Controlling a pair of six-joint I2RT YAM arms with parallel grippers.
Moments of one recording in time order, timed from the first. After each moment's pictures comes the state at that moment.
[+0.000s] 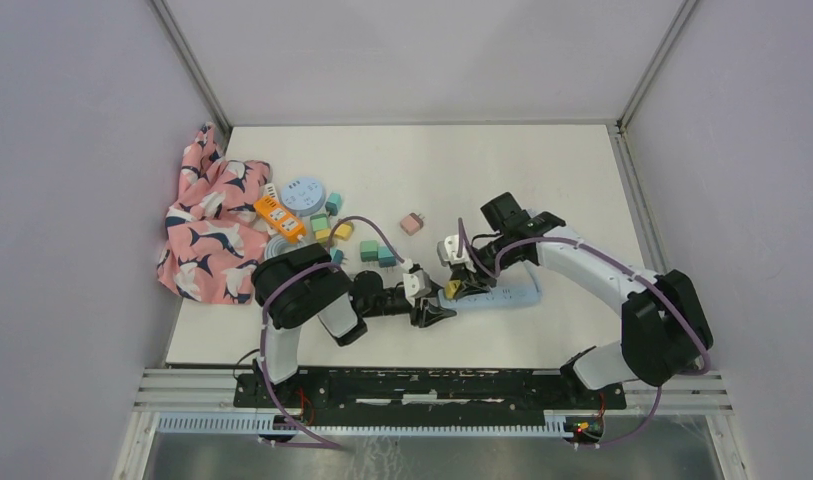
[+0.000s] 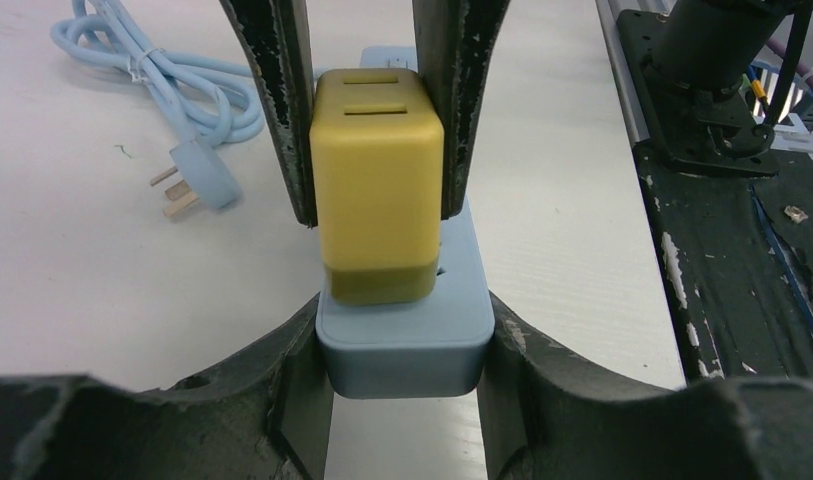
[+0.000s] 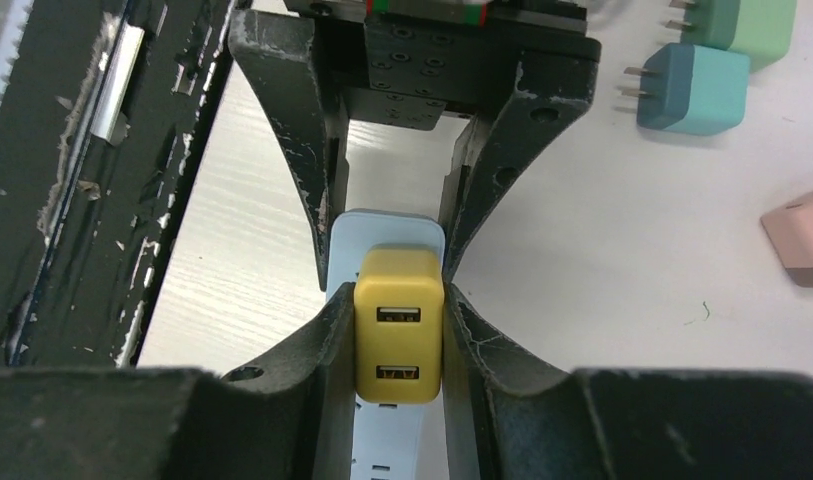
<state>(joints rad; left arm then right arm) -0.87 1.96 0.38 1.54 0.55 0.00 0.53 1.45 0.97 -0.73 -0.91 -1.12</state>
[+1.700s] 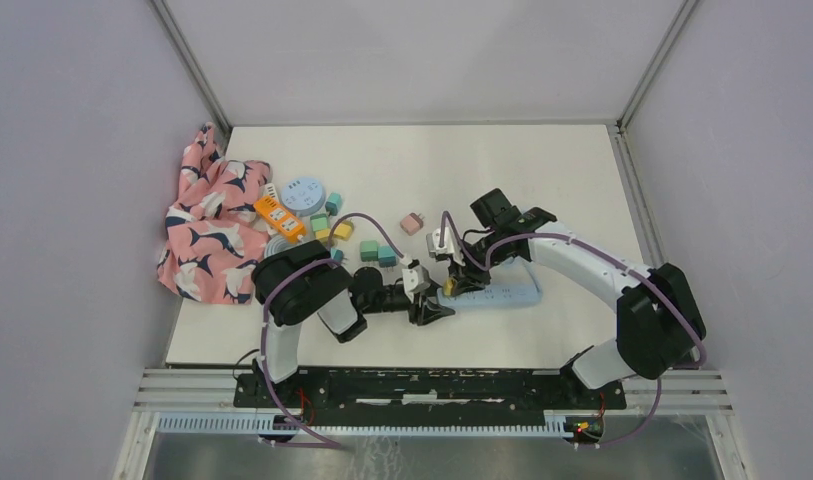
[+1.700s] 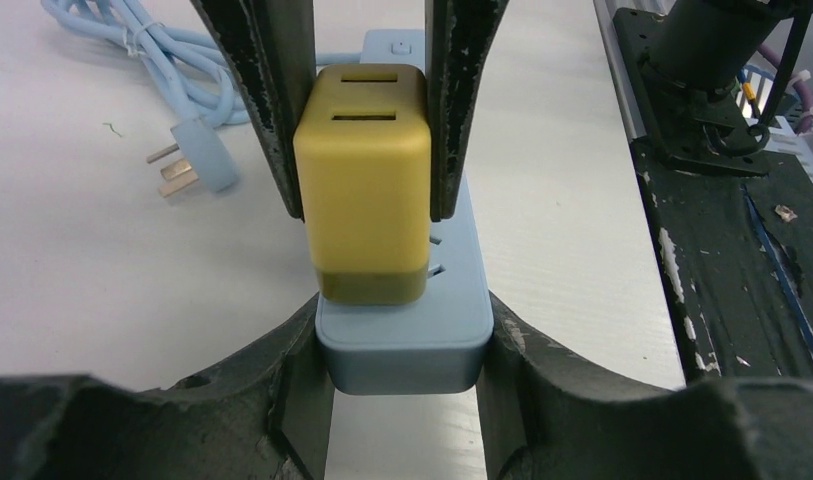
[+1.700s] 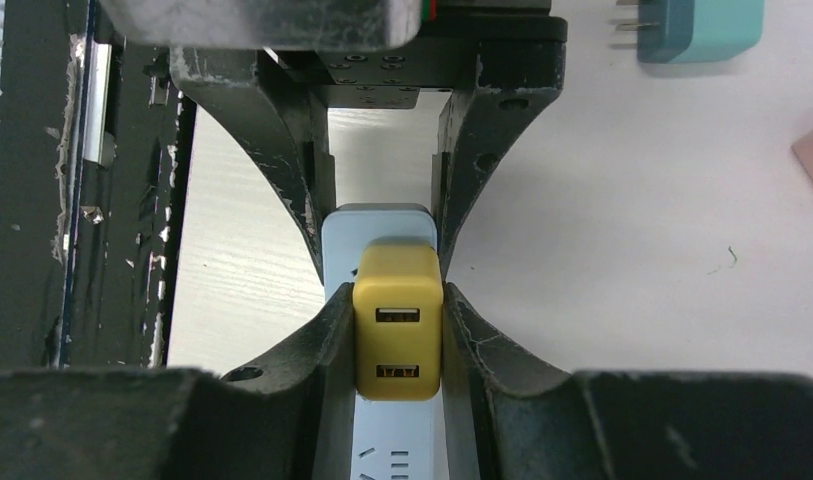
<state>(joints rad) -0.84 1.97 0.38 1.52 0.60 -0.04 0.60 1.49 1.03 -0.71 -0.74 -0.91</state>
